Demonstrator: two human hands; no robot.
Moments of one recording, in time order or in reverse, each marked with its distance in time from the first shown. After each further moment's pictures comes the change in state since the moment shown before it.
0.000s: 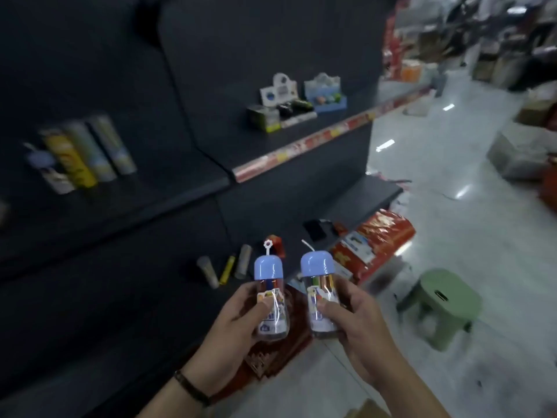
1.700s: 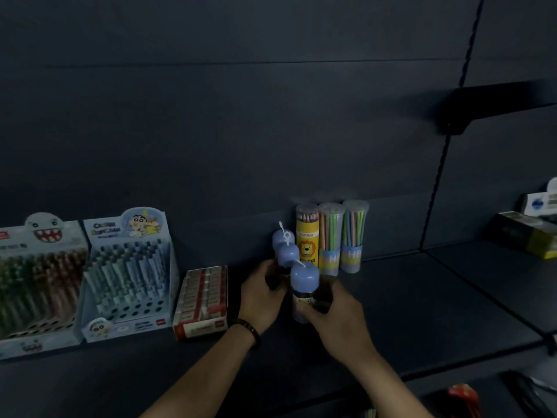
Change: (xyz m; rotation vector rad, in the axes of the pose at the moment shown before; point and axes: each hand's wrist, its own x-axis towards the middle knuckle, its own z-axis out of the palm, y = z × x) left_hand 0.219 0.218 -0.548 0.536 0.633 0.480; right_hand 0.350 0.064 0.560 -0.598 -0.292 -0.391
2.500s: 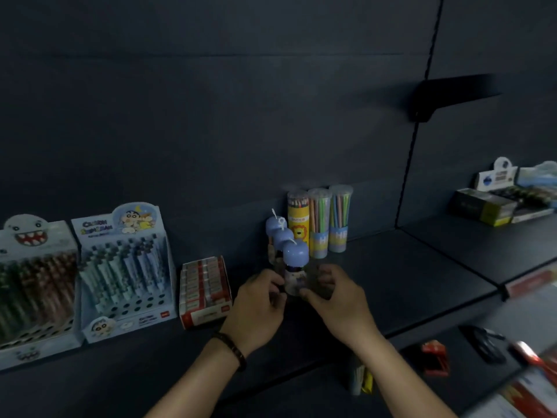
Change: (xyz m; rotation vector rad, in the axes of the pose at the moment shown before) left_hand -0.064 0.028 -0.050 0.322 -0.250 0.167; right_hand -0.034 -0.023 0.005 -0.141 0.099 0.110
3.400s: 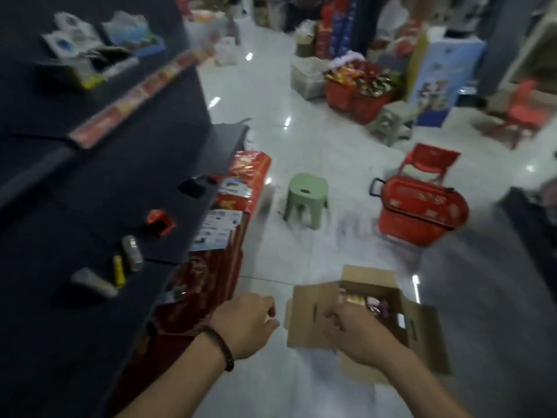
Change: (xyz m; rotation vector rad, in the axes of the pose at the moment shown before) left_hand -0.397 0.299 0.377 0.449 -1.126 0.793; right_hand -0.655 0.214 -0.329 -0.435 0.088 0.998
